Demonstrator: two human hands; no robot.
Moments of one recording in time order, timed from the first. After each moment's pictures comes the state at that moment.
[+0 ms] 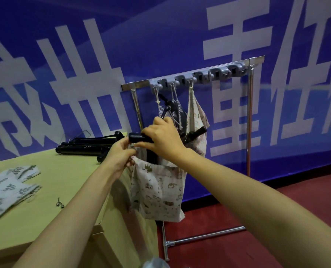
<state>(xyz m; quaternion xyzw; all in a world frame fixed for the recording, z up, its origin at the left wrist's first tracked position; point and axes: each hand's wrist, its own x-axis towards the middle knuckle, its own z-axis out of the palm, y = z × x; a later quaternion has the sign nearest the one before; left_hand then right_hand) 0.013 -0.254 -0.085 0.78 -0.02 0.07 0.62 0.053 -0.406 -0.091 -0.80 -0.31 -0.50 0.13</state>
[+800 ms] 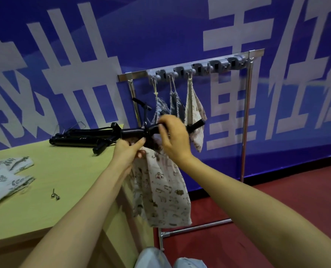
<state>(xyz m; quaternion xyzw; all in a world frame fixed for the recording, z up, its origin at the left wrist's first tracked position) 0.011 -0.281 -0.107 0.69 -0.01 0.14 0.71 0.040 -0.419 -0.126 -0.74 -0.22 -0.45 0.44</state>
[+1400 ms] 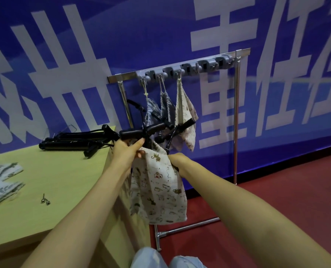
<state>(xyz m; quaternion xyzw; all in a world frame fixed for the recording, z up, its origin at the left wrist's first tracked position) 0.014 -0.298 -0.114 0.71 -0.03 0.14 0.69 0.050 -0.449 -0.179 -0.73 0.13 0.15 0.66</state>
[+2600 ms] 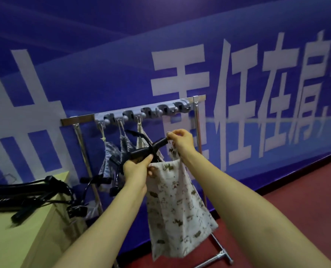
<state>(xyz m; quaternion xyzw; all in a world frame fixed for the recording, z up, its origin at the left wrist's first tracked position) 0.065 -0.468 -0.072 0.63 0.02 0.11 0.77 0.119 -0.613 -0.052 -0.64 0.05 -0.25 0.73</state>
